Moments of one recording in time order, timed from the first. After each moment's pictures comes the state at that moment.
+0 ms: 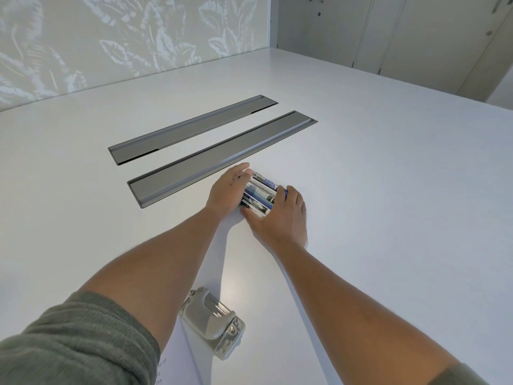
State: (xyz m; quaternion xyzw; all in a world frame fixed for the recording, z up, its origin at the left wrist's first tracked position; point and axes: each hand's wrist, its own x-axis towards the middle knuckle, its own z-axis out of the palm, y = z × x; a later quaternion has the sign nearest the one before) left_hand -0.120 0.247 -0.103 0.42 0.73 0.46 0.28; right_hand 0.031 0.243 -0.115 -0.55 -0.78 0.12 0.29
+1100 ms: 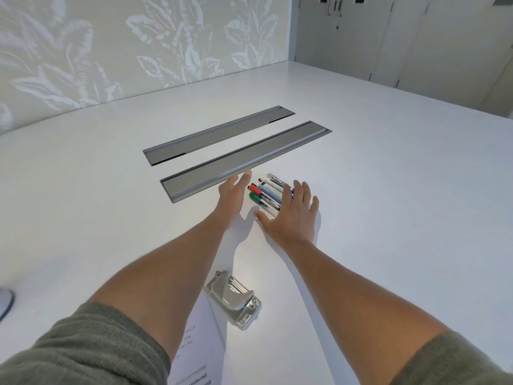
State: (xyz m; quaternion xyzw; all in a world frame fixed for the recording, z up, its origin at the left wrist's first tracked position) left_hand -0.117 0.197 -0.076 0.27 0.70 0.55 0.36; right_hand 0.032 0.223 -0.098 -0.52 -0.83 0.03 0.23
